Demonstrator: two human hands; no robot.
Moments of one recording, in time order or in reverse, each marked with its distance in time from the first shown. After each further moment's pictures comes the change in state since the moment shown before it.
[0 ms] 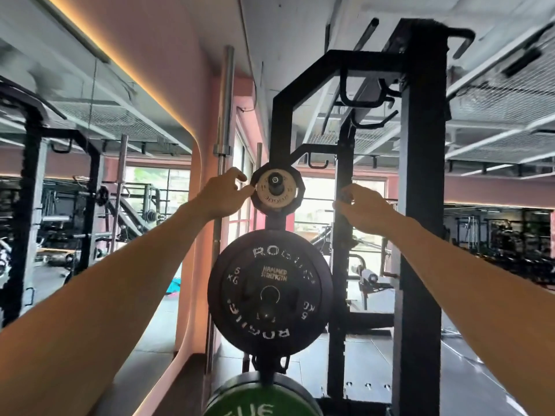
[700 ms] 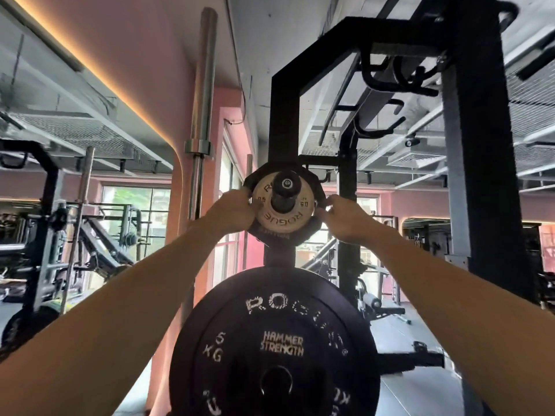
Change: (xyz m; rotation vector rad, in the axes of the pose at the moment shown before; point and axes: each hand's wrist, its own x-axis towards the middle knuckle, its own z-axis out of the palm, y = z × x) left_hand 0.233 -0.123 0.135 0.143 0.018 0.084; right_hand 0.234 0.047 0.158 0.040 0.029 0.023
